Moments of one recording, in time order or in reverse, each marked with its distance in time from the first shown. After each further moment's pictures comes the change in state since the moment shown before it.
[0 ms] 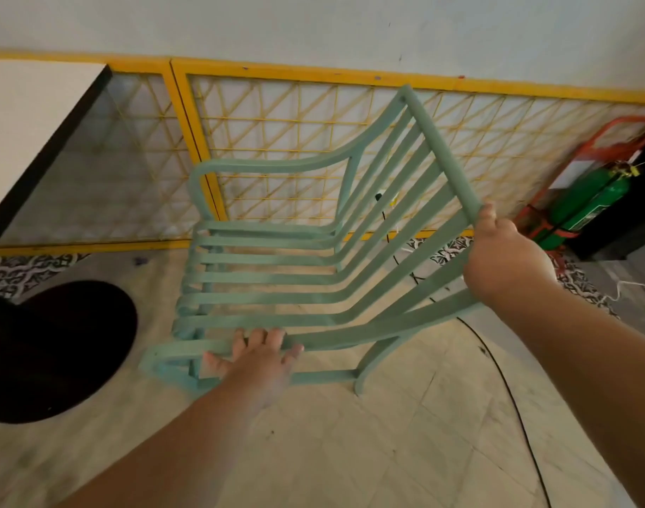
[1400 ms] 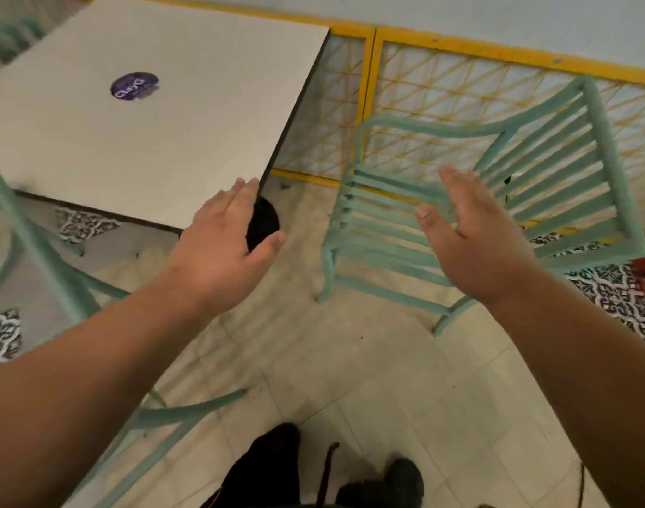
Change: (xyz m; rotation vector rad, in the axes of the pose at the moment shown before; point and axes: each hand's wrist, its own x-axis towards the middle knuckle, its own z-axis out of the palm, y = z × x) left_hand -0.343 -0.235 -0.172 -0.255 0.602 0.046; right_hand -0.280 -0.165 -0.136 0.594 -0.066 -0.703
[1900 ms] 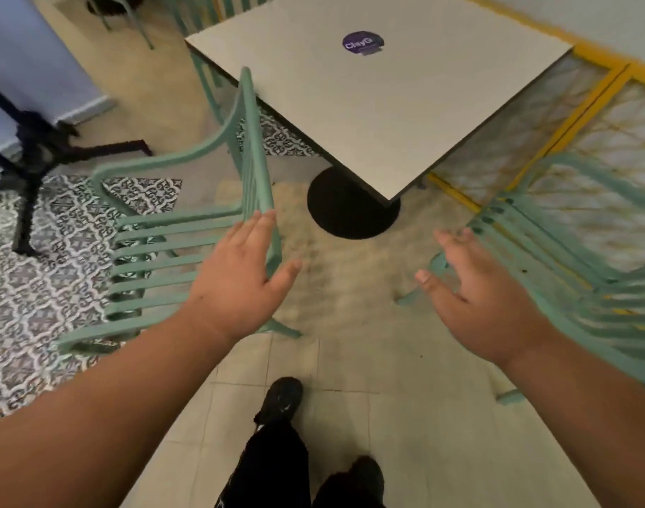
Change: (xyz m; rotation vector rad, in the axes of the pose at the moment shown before) left_hand -0.197 -0.077 -0.008 -0.010 0.171 -0.512; right_hand -0.060 -0.100 0.082 0.008 -0.431 -0.484
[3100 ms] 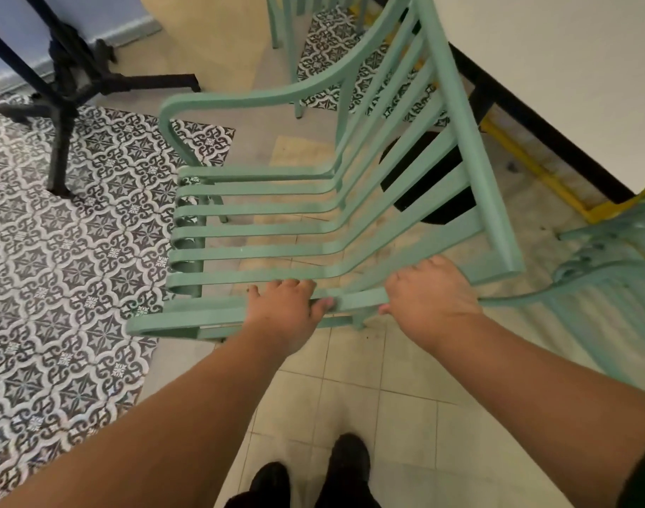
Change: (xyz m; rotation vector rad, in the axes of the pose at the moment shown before) left_hand 0.044 -0.301 0.124 0.186 -0.441 -0.217; right_hand 0.142 -0.179 0.286 -0.977 -0.449 -0.335
